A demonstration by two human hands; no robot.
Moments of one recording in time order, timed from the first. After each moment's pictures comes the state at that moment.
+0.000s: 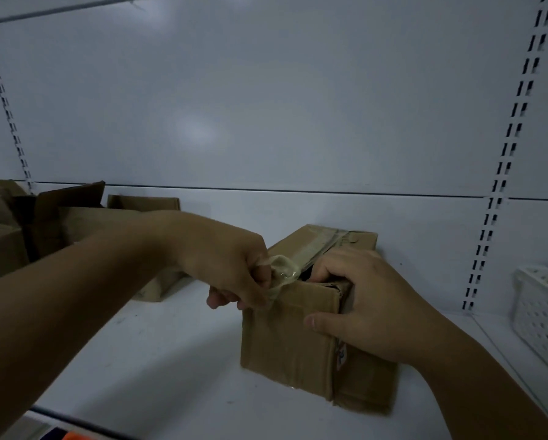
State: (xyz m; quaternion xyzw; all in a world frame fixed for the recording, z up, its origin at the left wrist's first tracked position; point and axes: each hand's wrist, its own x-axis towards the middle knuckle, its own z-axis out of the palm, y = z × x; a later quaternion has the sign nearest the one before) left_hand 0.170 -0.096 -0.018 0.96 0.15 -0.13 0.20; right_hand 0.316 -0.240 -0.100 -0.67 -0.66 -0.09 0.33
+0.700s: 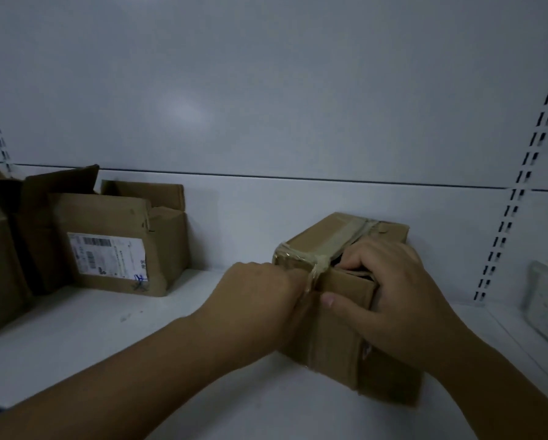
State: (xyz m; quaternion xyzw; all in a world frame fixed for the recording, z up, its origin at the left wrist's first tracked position) left_hand 0.165 -0.105 -0.103 0.95 0.09 0.28 -0.12; right_hand 0.307 -0.224 -0.118 -0.68 -0.61 -0.21 0.35
